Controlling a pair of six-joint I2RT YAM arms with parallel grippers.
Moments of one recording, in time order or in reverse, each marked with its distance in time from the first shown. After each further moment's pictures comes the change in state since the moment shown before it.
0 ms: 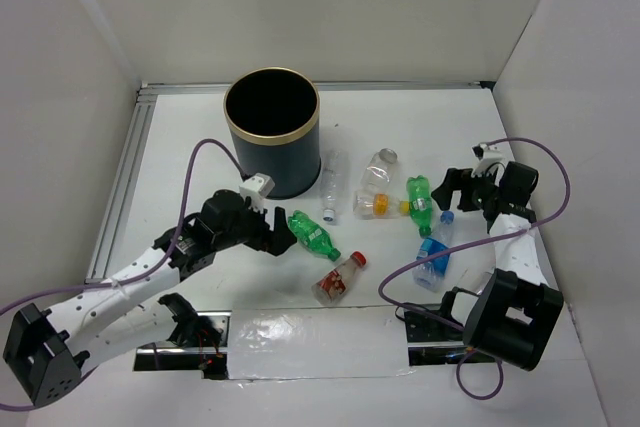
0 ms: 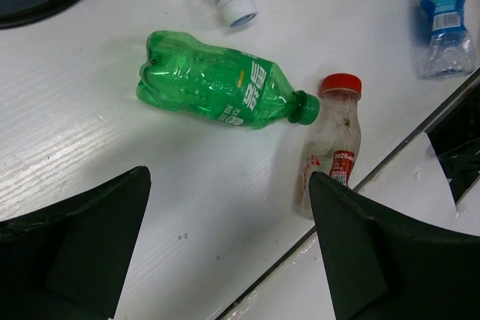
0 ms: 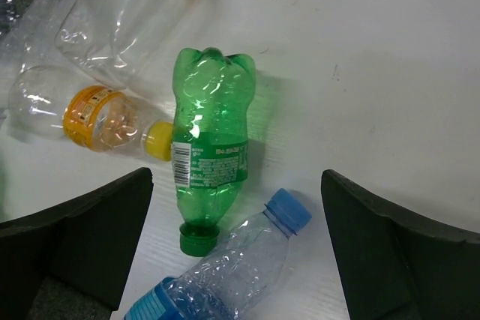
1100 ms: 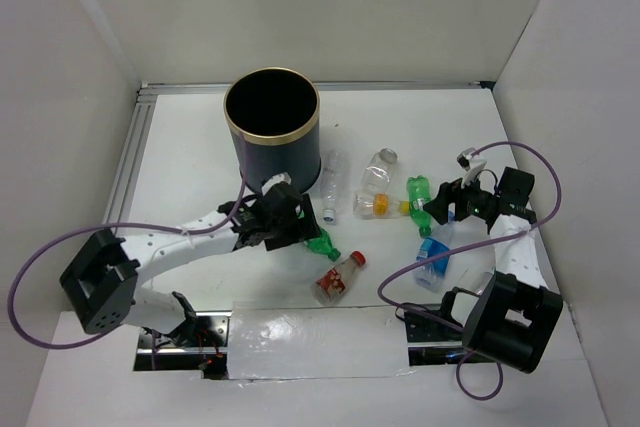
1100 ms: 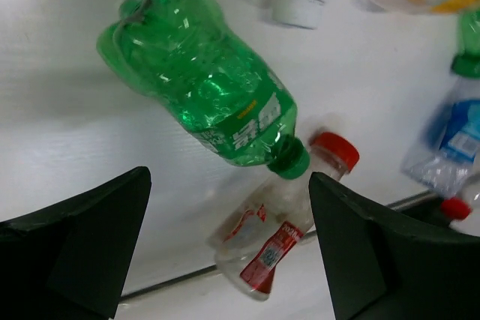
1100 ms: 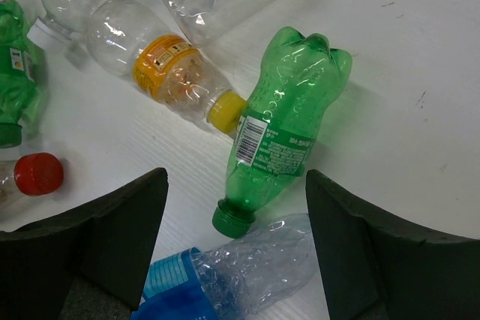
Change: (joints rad) left arm -0.146 0.452 0.246 -0.136 -0.211 -0.558; right arm -0.003 -0.013 0.001 -0.171 -0.248 -0.315
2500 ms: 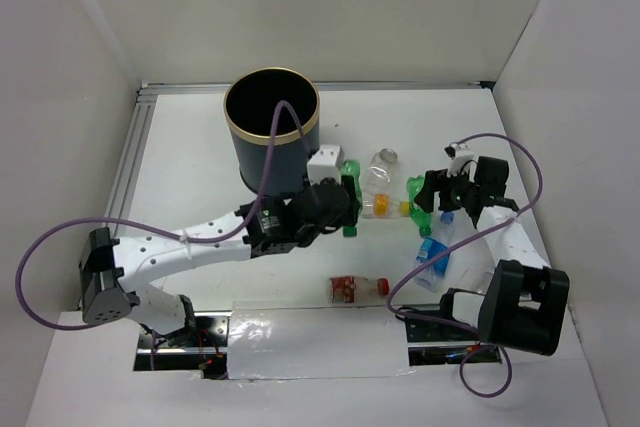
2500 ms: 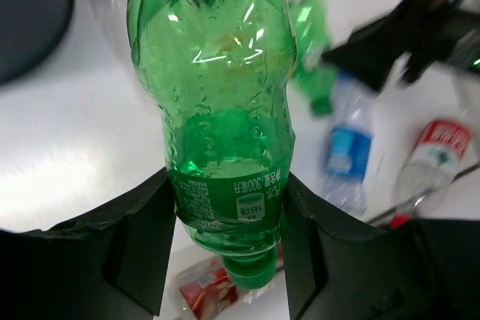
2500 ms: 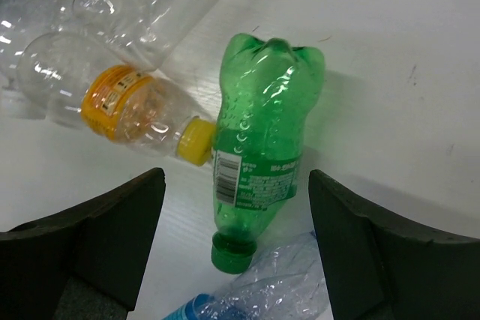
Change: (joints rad) left arm -0.339 0.110 0.386 -0.037 -0.458 0.139; right arm 0.195 0.084 0.003 0.148 0.302 0.294
